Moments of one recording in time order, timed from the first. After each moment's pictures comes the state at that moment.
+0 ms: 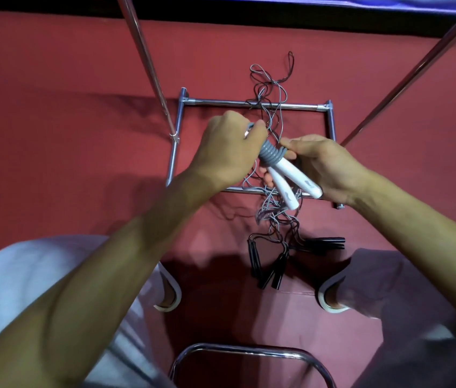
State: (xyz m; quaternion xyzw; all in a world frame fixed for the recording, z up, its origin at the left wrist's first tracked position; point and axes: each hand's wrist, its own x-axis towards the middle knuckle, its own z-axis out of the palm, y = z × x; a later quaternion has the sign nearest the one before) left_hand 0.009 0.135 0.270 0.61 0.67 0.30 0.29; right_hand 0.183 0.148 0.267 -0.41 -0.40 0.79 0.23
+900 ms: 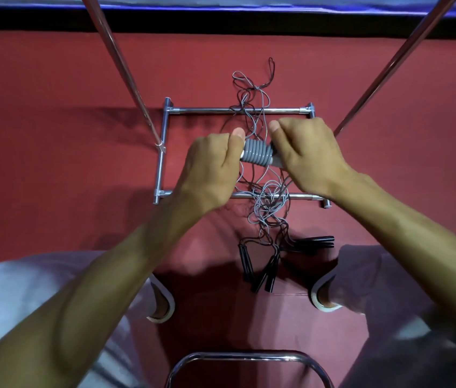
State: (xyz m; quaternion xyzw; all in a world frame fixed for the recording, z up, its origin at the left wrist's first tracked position) left_hand 0.021 0.123 0.249 0.64 0.62 0.38 0.26; right_hand 0.196 0.159 0.270 -0.51 -0.81 0.17 0.22
